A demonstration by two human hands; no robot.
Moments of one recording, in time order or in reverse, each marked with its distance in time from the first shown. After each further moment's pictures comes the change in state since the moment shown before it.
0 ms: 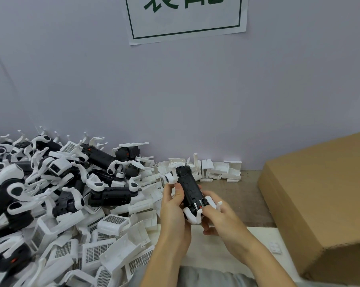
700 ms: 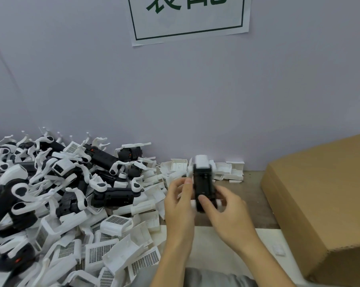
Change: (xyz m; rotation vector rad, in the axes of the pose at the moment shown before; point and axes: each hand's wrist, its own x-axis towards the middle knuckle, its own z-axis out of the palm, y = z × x) left_hand 0.000 -0.005 0.005 0.252 0.061 0.273; right_hand 0.001 -0.006 0.000 -0.311 0.330 -0.331
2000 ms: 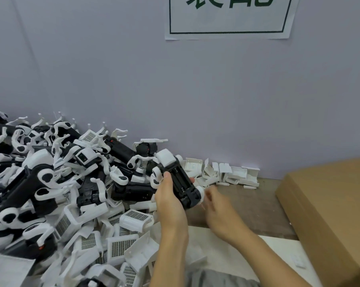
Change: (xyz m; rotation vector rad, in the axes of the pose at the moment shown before) left_hand 0.027 0.027 -0.041 -0.274 0.194 -0.109; right_hand 0.029 0.007 0.049 -0.514 -0.285 0.062
